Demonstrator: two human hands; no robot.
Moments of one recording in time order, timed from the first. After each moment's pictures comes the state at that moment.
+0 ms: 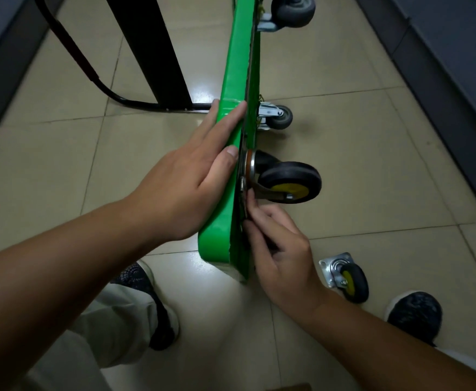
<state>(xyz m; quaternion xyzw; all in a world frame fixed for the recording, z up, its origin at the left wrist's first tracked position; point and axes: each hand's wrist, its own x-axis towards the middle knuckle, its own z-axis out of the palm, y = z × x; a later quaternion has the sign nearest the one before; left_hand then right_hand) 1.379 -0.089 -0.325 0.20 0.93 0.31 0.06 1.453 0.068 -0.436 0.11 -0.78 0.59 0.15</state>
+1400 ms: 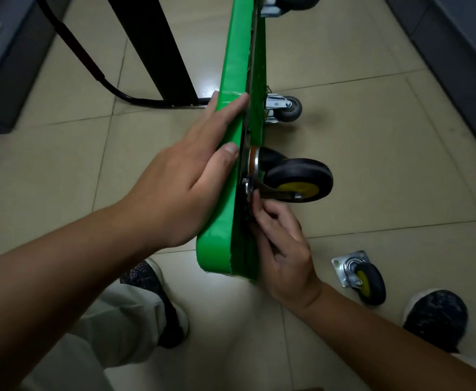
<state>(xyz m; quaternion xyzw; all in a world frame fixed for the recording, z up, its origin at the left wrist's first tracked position) 1.375 -0.086 -0.329 0.21 0.92 0.32 0.04 1.441 0.070 -0.469 0.16 -0.76 0.60 0.20</state>
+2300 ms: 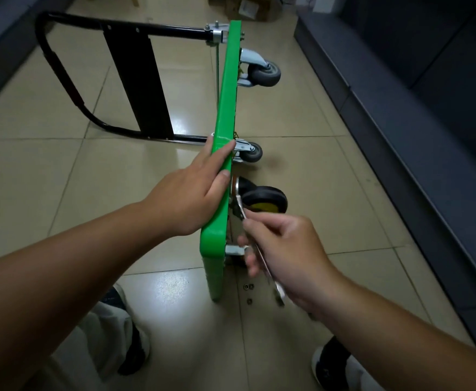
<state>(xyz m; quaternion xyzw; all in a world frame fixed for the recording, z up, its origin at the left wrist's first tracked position) 1.381 -0.079 -0.311 0.20 0.94 0.27 0.08 1.467 0.086 -0.332 -0.14 -0.66 0.73 -0.10</state>
